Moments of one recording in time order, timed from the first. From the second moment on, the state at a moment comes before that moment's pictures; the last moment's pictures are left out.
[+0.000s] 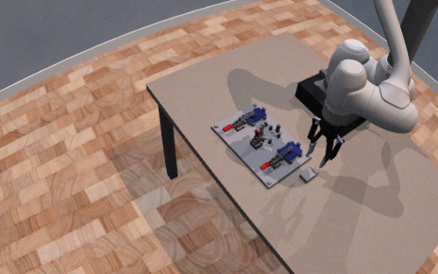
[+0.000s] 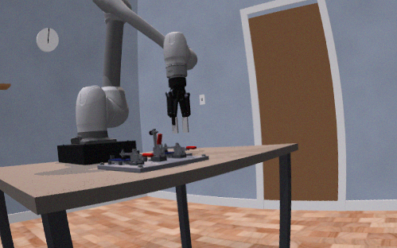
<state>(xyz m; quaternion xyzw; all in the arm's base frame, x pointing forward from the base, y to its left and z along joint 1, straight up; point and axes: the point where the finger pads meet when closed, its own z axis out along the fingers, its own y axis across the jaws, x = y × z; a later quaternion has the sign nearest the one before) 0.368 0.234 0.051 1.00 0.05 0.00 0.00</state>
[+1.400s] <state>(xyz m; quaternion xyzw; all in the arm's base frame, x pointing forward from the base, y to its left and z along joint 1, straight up) 0.368 0.234 0.075 1.00 0.05 0.00 0.00</state>
